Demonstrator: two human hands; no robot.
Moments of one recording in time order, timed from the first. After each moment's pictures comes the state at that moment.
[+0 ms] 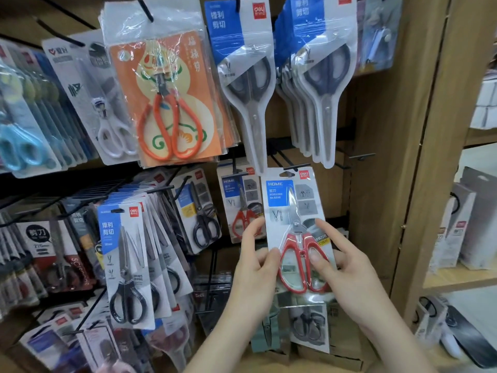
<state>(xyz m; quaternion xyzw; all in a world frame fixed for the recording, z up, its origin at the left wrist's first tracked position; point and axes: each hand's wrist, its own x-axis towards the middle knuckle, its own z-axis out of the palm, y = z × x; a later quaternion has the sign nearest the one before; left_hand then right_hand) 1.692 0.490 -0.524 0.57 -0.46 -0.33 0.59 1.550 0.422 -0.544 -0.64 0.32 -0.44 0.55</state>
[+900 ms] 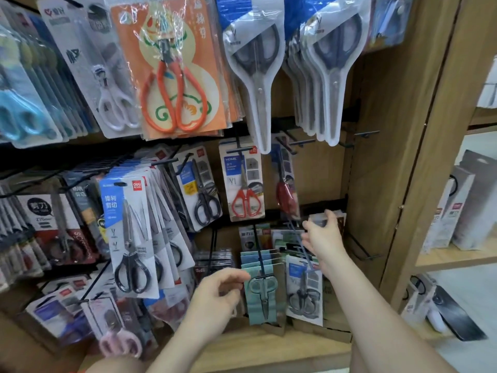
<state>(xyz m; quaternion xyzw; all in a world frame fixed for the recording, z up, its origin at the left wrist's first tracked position) 1.753 0.546 -0.589 0.74 -0.44 -0.27 0.42 1.609 0.355 -0.588 -0.47 0.49 -0.43 0.59</state>
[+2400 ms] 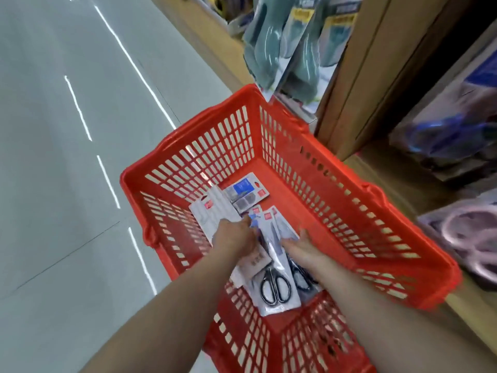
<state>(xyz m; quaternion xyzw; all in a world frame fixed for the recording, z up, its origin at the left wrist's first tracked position) 2.082 0.908 -0.969 0.94 0.00 -0.33 0.05 2.051 0.749 -0.996 -0.76 0.27 0.41 0.42</state>
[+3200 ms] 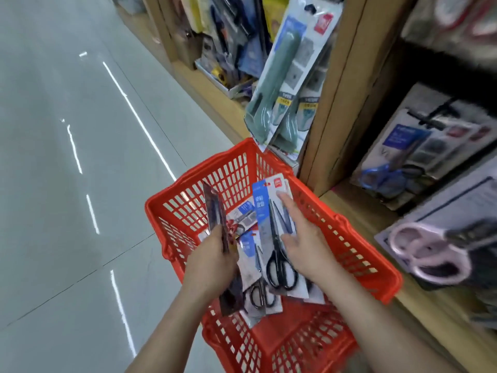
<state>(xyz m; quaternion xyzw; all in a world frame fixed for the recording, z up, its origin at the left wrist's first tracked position) 2.030 0.926 -0.803 0.95 0.09 -0.16 0.27 2.044 0.743 -0.831 -0.89 0.02 0.11 0.44</state>
